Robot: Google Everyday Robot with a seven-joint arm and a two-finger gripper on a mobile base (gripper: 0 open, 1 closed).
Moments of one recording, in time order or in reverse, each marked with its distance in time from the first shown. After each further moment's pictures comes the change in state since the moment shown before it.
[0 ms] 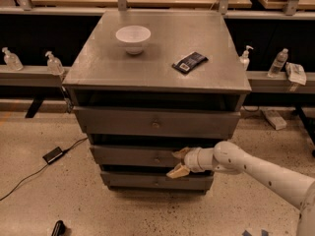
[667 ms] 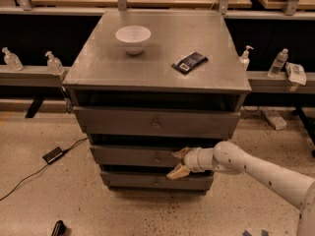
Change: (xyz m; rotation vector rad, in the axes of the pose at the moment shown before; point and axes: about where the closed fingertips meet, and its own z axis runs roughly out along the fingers) arm 0.000 0.000 0.000 0.000 0.000 0.000
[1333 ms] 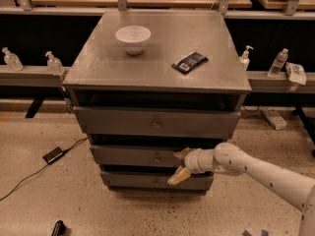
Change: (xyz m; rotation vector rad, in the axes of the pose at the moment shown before) arm 0.000 0.004 -0.002 0.000 0.000 0.000
